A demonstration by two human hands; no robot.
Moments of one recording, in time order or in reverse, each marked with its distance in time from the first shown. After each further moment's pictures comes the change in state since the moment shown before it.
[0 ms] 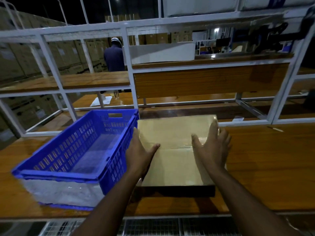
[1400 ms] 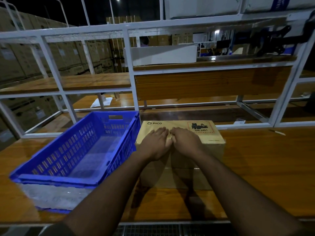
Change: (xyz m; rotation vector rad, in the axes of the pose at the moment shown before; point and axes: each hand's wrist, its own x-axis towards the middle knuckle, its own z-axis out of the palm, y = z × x) left_hand 0.049 0.043 0.008 0.532 -0.478 0.480; right_hand 0.025 -0.075 0.020 -0.110 -0.490 -0.472
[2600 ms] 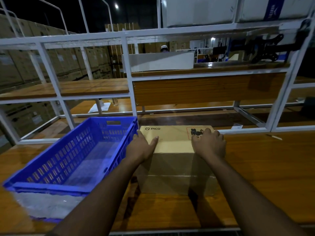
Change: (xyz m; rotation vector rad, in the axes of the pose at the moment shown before) left_hand 0.001 -0.030 0.003 -0.235 0.148 -0.500; right_hand -0.008 0.053 -0.018 -0.087 0.161 0.564
